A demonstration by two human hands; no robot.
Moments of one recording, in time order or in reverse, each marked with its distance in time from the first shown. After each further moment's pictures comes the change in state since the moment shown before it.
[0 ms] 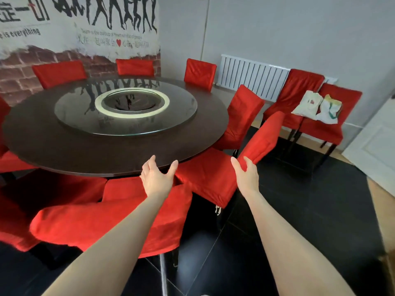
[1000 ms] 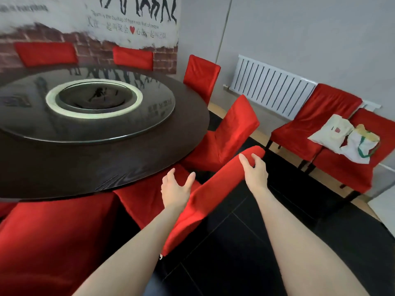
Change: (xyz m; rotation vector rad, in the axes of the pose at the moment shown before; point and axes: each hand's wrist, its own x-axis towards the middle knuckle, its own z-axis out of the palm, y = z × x) left_hand 0.087 0.197 0.471 -0.129 -0.017 -0.194; right_hand 0.506 0.091 -0.175 -0.125 -0.096 -0.055
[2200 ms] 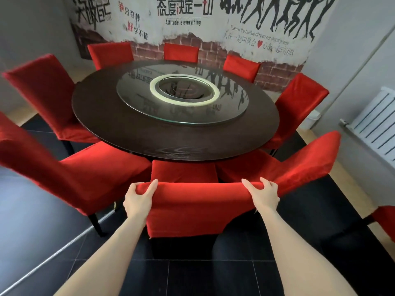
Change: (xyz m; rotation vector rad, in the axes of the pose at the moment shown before) left_hand -0.051 -0.005 0.140 -0.266 0.912 -0.435; right_hand 0.231 0.079 -0.018 -0.267 -0.602 -0.224
